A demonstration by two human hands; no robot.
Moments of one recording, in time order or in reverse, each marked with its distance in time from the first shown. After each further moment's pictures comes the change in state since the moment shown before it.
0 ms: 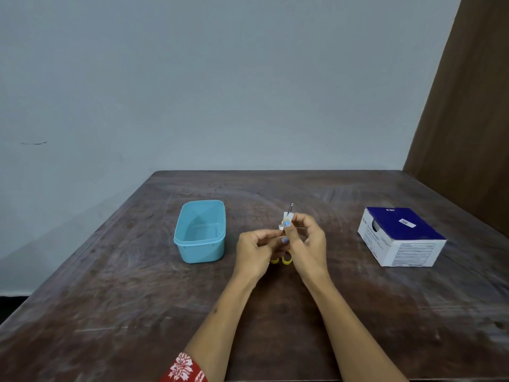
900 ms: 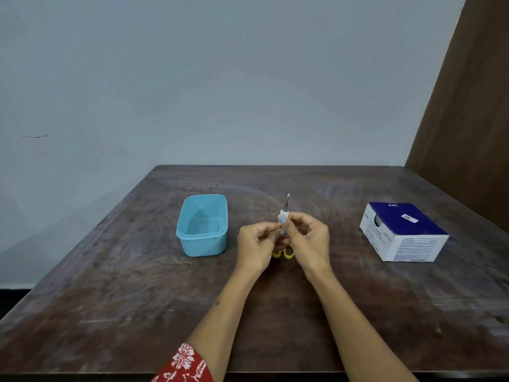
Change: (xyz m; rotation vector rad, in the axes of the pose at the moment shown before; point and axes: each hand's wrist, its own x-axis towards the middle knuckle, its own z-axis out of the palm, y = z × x) left_hand -0.001 0.000 -0.001 0.066 0.046 0.119; right_hand 0.001 0.001 0.002 0.072 -0.002 0.075
